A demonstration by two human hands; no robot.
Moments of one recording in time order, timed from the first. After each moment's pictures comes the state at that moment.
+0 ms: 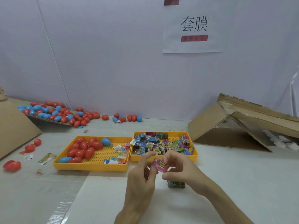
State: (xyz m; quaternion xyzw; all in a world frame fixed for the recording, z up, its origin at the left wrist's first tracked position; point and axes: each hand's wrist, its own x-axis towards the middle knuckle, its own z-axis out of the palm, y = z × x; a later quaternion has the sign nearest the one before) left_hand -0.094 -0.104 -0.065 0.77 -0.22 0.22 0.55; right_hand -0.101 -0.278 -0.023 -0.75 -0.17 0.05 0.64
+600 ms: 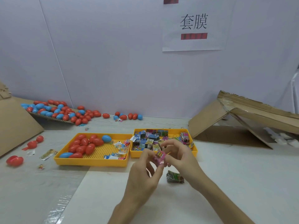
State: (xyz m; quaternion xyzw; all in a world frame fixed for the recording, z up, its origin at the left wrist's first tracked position) left_hand -0.098 -0.106 -0.057 0.77 -0.27 0.19 0.54; right_hand -0.101 -0.267 -0.025 -0.74 -0.12 -0.09 0.66
